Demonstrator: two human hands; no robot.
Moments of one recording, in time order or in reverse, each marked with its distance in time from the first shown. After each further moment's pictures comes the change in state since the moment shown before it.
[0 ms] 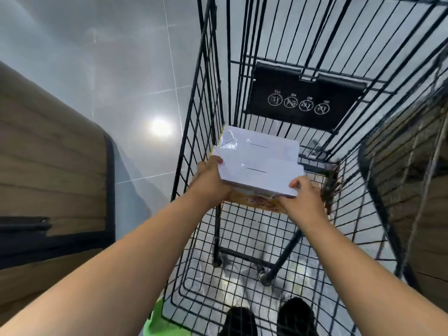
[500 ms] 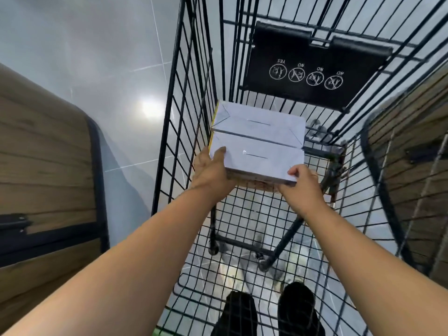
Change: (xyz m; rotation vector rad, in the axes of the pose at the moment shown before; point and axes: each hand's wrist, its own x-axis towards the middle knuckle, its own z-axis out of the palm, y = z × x) left_hand 0.044 -0.022 0.051 0.117 -0.011 0.030; right_hand 0.041 0.028 0.033 -0.034 -0.059 0.047
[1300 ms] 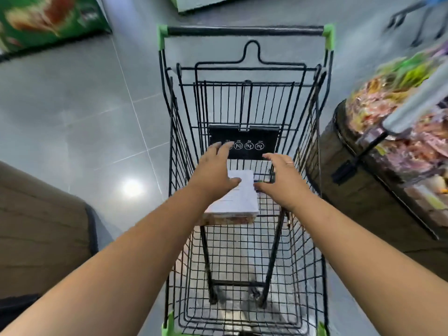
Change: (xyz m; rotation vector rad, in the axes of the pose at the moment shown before) left_hand -0.135 0.134 -0.149 0.138 0.157 0.553; right_hand -0.144 -0.120 -0.157 -0.090 0.190 -0.297
